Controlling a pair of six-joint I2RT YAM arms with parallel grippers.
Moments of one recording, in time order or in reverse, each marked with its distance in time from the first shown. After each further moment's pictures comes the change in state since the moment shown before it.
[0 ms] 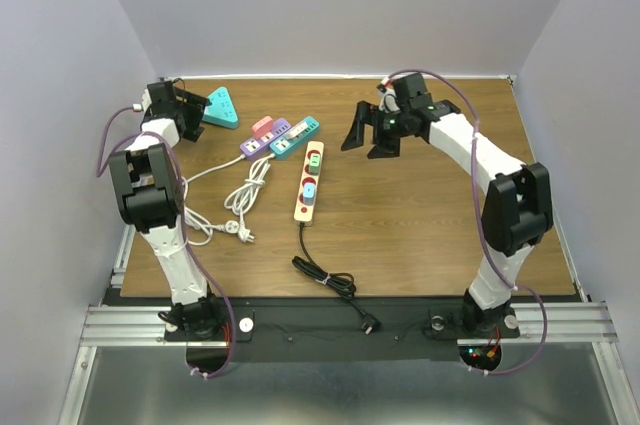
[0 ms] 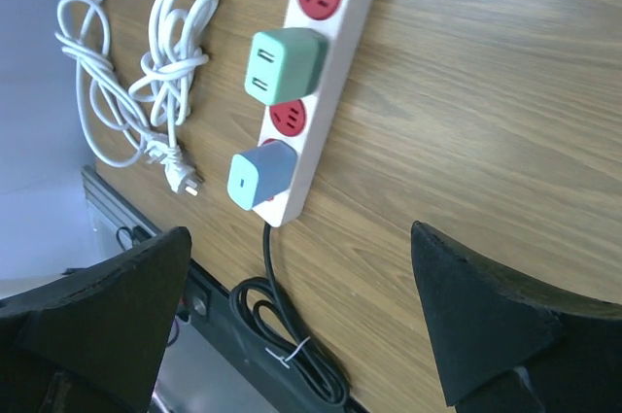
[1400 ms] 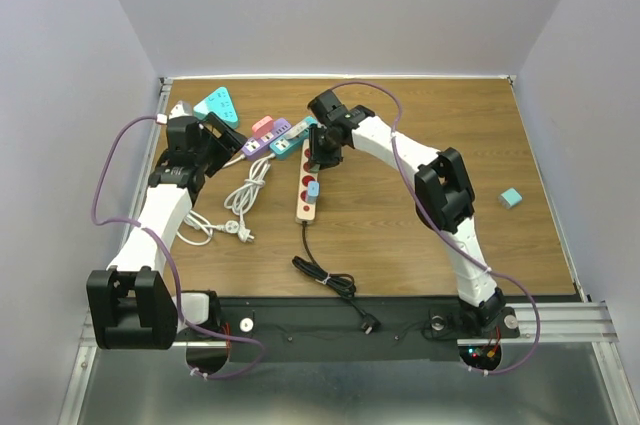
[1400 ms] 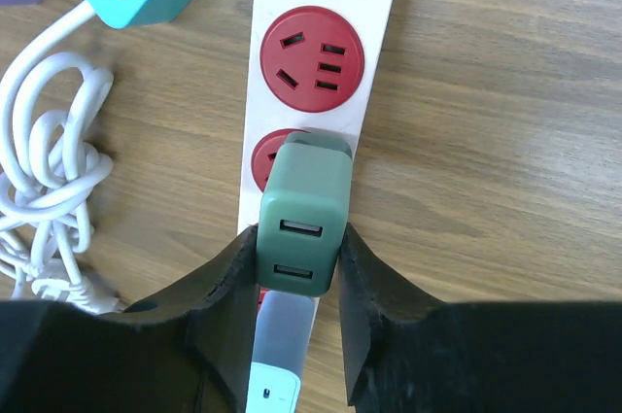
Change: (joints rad) left arm -0.246 -0.848 -0.605 -0.118 -0.038 0.293; right arm 0.316 0.465 0.483 -0.172 0.480 0.121
